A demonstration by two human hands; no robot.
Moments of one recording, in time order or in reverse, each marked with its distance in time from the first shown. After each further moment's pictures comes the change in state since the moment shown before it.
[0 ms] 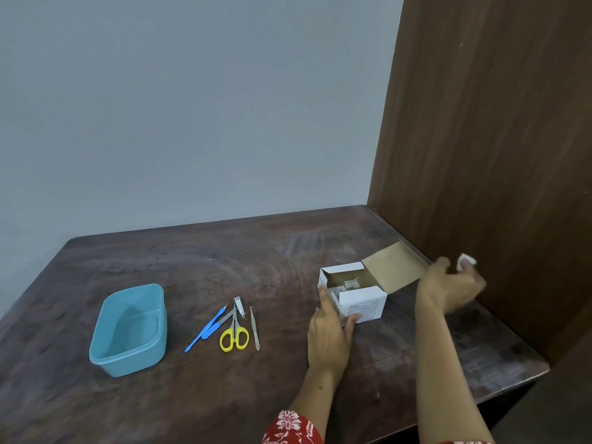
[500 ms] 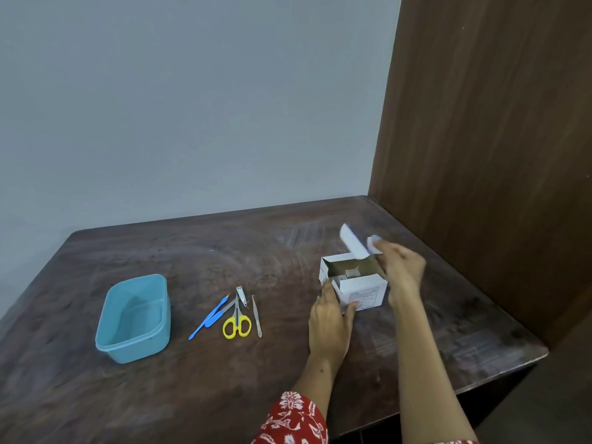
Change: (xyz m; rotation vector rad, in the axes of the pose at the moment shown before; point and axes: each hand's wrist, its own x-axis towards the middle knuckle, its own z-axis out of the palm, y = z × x) left_hand 0.000 0.002 -0.002 -0.003 0.003 0.018; right_hand -0.044 0.005 0.005 0.148 -0.679 0.116
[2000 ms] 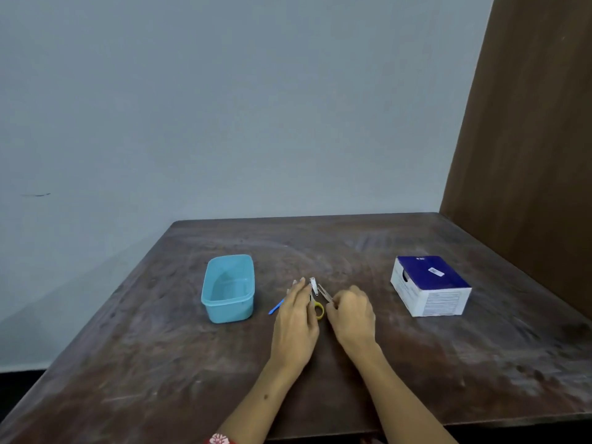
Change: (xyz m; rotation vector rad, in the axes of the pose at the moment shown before) left_hand -0.056 -0.096 -0.138 0.155 0.332 0.079; right_hand -0.140 0.102 0.102 -1.085 -0.385 -0.546
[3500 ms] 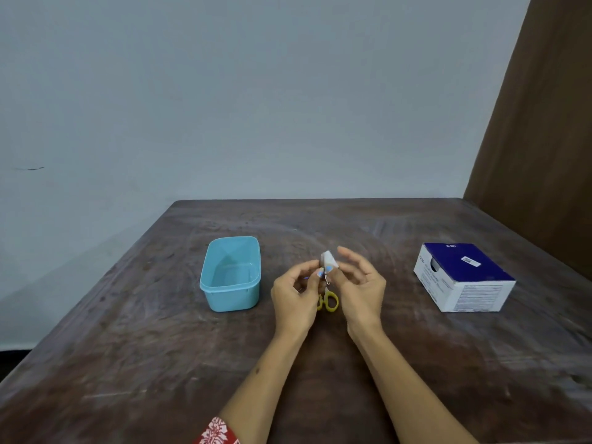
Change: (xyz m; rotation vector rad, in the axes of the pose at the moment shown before) left_hand 0.034 -0.024 0.015 -0.641 0.181 -0.324; right_hand 0.010 -0.021 0.016 1.334 0.069 0.110
